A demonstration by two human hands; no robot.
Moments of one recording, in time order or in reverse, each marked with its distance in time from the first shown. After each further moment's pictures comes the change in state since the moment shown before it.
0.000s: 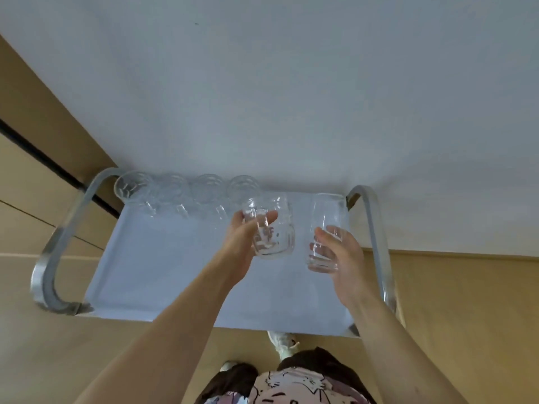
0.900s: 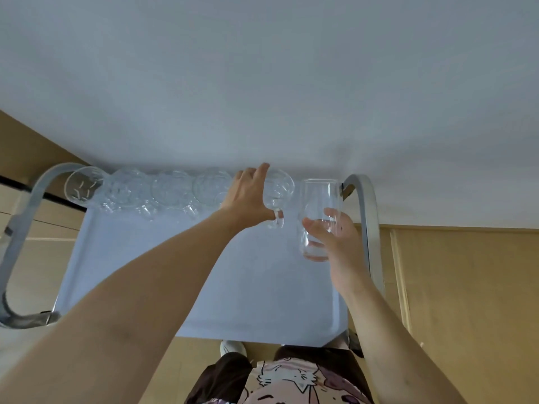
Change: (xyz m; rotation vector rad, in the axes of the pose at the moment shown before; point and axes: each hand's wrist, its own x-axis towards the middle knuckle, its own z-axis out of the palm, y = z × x) left_hand 0.164 -0.004 0.053 1.499 -0.007 0.405; right_hand 0.089 -0.020 -0.034 -0.156 0.042 0.026
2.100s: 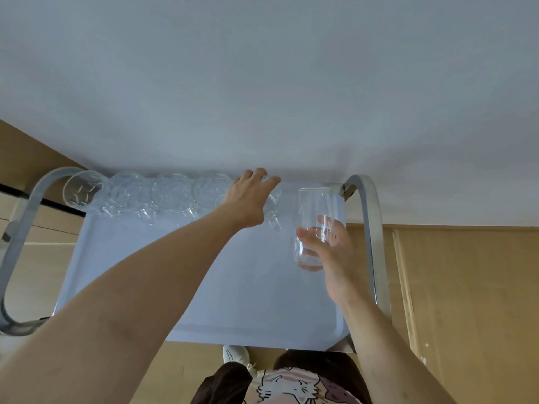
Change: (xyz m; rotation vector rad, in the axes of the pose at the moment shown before) left_hand 0.015 0.002 -0.003 0.422 -0.166 0.124; right_hand -0.005 0.011 0.008 0.007 -0.029 0.036
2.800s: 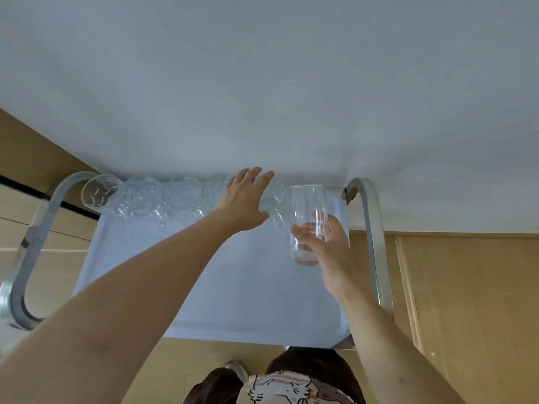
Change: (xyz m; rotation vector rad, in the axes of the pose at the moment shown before) left_hand -0.035 -0.018 -0.011 -0.150 0.116 -0.040; right_hand -0.010 -0.004 0.018 -0.018 -0.036 -0.068
